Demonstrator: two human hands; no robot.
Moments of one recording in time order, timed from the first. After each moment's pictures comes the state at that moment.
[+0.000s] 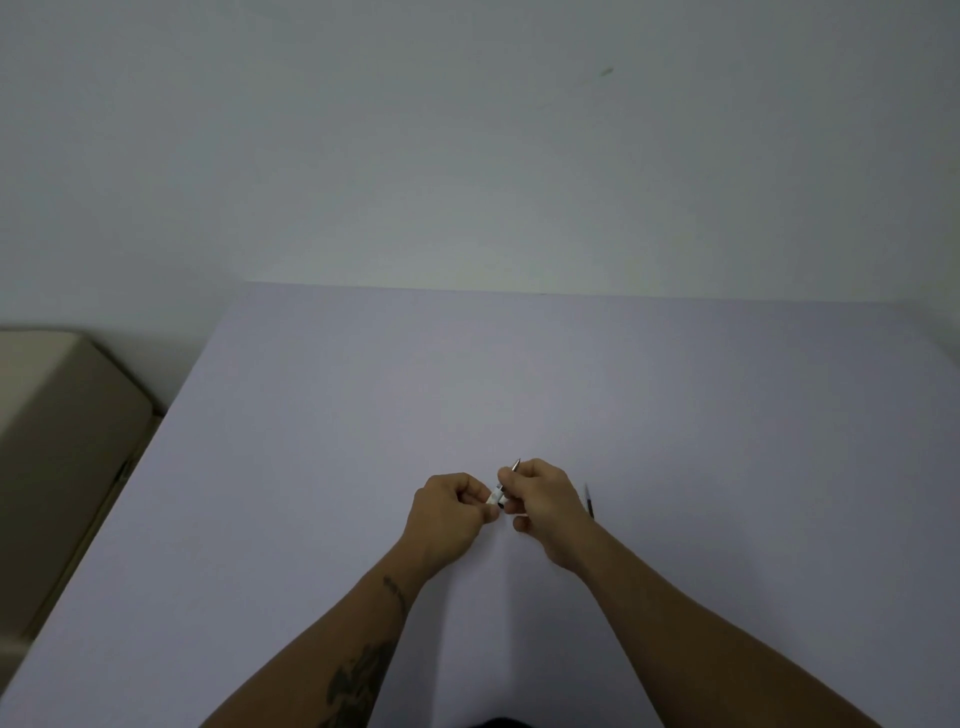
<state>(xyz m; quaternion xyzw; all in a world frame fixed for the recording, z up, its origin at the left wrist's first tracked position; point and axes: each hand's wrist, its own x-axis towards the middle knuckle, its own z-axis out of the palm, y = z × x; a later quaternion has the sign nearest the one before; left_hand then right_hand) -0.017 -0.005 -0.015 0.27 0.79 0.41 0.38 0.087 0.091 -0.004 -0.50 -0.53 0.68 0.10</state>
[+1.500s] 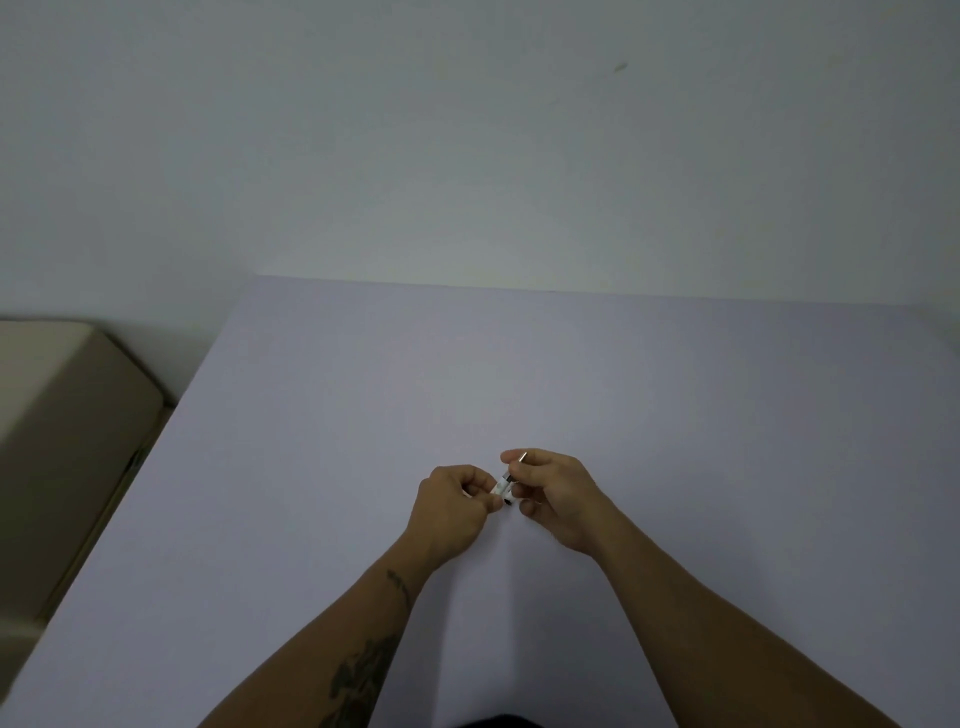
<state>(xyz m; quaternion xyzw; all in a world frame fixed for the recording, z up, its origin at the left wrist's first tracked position) -0.016 -0.005 -0.007 0.28 0.79 0.42 0.35 0.090 0.105 0.006 -0.45 -0.47 0.75 0.10</state>
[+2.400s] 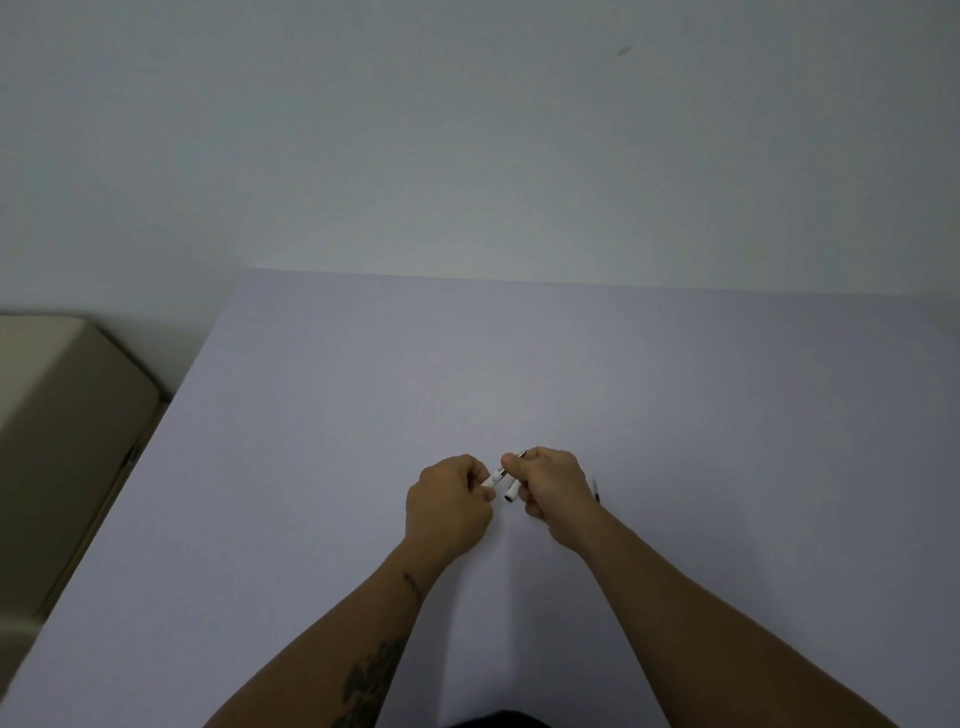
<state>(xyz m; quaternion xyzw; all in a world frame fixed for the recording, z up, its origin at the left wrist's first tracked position) -0.020 0.002 -0.017 0.31 0.86 0.32 0.25 0.071 0.103 -0.007 -0.53 -0.54 0.65 0.10</state>
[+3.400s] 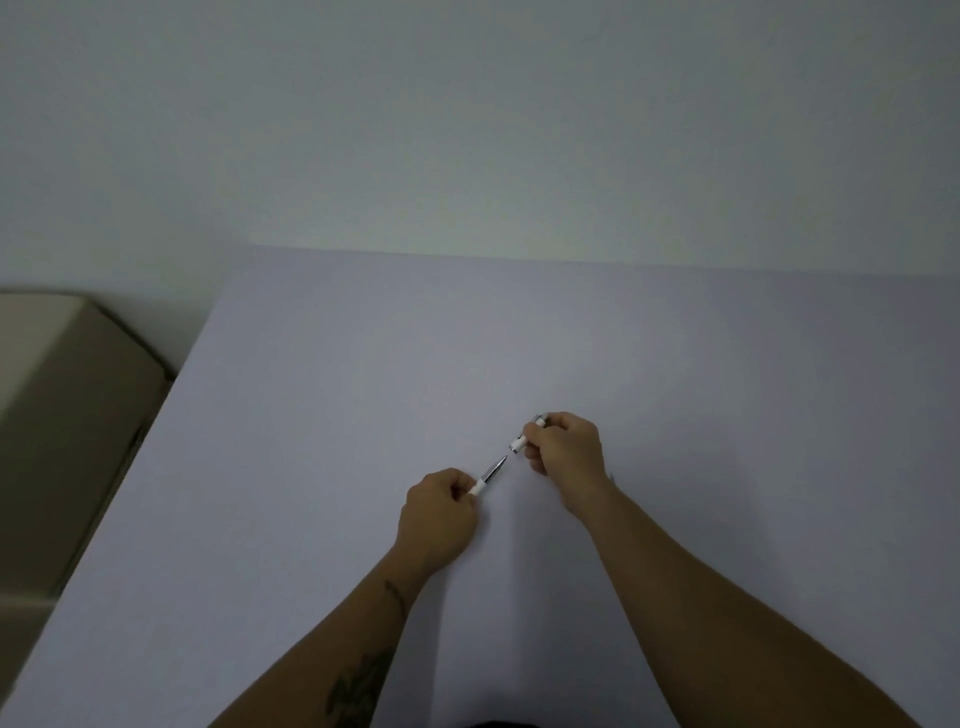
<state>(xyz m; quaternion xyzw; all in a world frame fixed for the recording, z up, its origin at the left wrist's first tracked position) -0.036 -0.014 -0.040 0.24 0.85 0.33 0.34 0.047 0.129 -0.024 -0.56 -0.53 0.61 0.19</state>
